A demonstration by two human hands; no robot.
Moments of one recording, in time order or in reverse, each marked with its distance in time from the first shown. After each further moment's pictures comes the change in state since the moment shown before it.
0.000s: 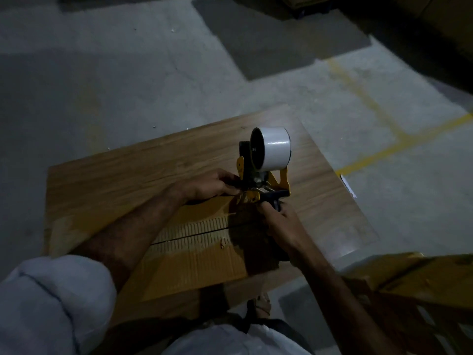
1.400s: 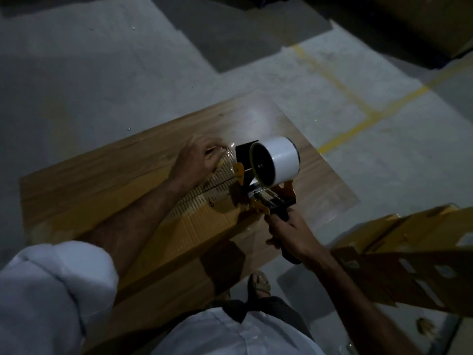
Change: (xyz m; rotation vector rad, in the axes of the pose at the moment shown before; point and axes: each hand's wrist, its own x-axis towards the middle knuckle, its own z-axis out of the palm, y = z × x) left_hand -0.001 -0.002 0.015 0.475 0.626 0.433; right_hand -0.051 0.066 -0.010 -0.108 0.118 -0.065
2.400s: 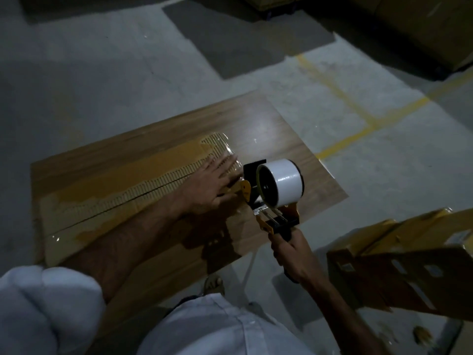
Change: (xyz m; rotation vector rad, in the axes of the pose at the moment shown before) left_hand -0.078 0.040 0.031 0.597 -0.452 0.352; right_hand -0.072 0.053 -0.012 -0.012 0.110 -0.064
